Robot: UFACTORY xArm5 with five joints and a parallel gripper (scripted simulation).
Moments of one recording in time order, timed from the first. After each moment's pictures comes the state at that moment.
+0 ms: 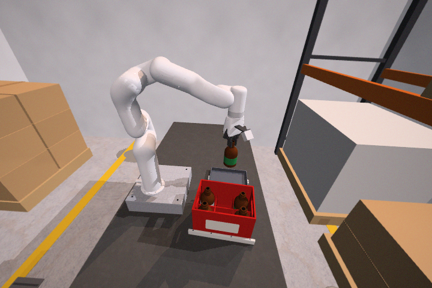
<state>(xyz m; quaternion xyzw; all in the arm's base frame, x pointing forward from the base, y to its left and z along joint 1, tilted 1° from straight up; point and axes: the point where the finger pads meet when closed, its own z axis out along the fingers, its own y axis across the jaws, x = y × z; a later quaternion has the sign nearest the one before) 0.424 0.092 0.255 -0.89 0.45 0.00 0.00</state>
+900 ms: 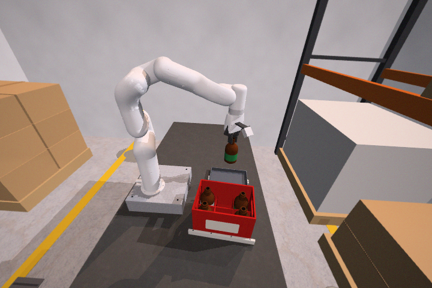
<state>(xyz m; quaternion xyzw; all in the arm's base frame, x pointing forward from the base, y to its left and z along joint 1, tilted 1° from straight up) 0.430 0.126 0.255 -0.89 0.45 0.00 0.00</state>
